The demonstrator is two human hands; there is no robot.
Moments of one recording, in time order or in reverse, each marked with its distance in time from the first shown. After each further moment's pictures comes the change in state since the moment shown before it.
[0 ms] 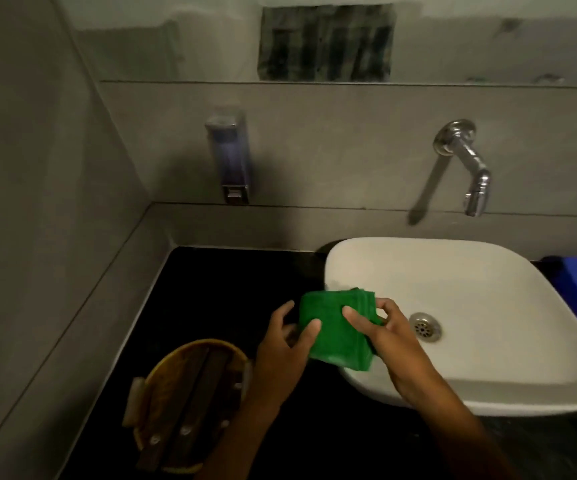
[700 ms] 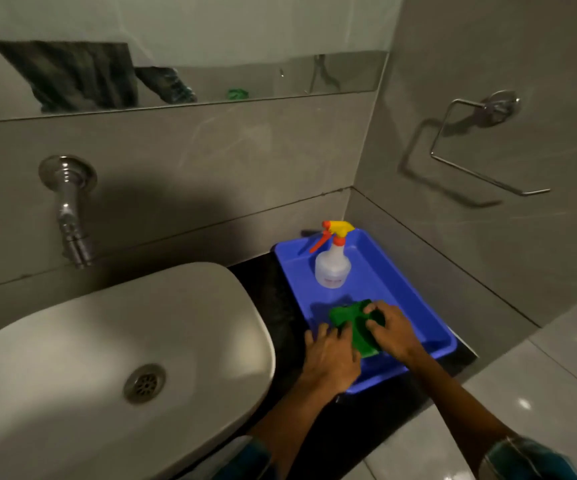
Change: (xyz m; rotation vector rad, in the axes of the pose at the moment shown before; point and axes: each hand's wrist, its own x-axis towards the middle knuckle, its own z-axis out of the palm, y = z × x) left_hand -0.087 0.036 0.547 1.029 -0.730 0.699; right_hand -0.006 -0.034 -0.543 -0.901 0.638 0.007
